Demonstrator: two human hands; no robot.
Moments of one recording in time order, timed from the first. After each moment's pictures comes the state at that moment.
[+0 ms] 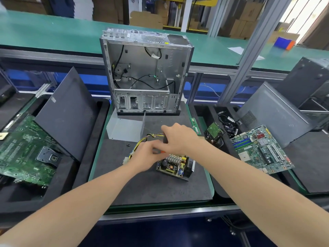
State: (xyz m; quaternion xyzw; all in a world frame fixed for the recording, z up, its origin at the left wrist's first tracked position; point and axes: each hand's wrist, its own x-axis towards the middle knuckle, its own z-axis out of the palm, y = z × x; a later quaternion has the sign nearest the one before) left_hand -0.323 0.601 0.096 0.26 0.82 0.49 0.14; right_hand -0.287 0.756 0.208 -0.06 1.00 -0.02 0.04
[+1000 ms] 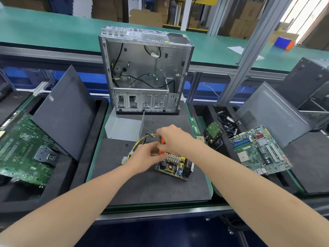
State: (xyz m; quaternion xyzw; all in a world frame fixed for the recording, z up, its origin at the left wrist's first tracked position) left_hand -0.319 0.595 0.090 0.26 0.80 0.50 0.18; right_hand -0.296 0.746 0.208 -0.06 0.99 -0.07 0.12
